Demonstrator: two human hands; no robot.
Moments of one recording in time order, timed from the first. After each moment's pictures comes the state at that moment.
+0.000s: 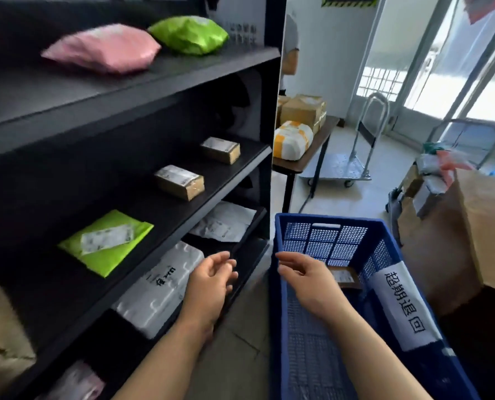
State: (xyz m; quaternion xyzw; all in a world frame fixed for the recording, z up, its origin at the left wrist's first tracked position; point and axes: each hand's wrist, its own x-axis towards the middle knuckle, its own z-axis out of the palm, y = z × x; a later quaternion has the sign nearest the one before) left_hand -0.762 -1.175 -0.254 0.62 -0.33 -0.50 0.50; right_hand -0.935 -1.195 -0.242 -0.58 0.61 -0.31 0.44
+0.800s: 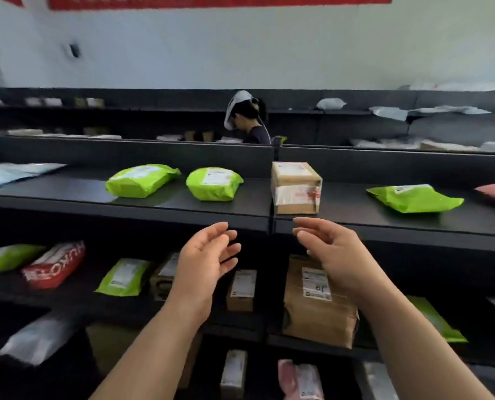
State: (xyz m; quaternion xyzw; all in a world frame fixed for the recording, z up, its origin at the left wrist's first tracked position) left_hand -0.533 -0.749 -0.028 0.59 -0.07 -0.03 0.80; right_hand -0.594 -0.937 -0.009 -0.81 0.06 -0.20 0.55
